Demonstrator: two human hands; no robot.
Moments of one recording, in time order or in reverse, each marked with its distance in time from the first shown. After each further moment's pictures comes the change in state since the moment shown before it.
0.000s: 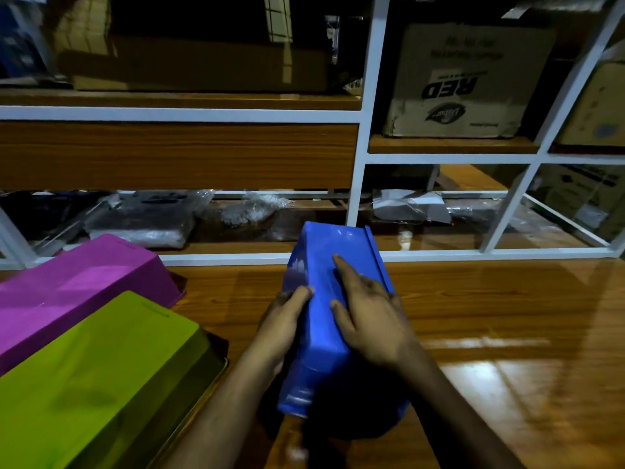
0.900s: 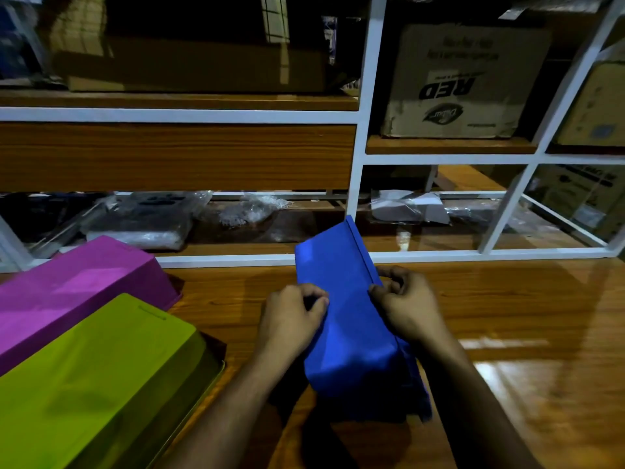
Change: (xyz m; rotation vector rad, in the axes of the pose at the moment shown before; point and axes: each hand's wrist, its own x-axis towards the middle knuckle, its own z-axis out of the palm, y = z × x) left_hand -0.003 0.018 0.011 0.933 0.232 0.482; right_hand 0.018 0.052 -0.006 0.711 0.225 0.350
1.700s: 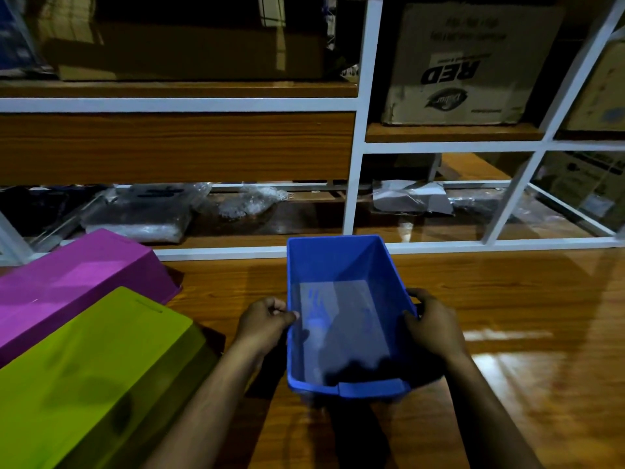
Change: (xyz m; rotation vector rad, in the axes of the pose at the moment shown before) left_hand 0.001 -0.059 0.020 -0.482 -0.175 -0.518; right_hand 0.015 0.082 -0.029 -0.488 0.035 0.067
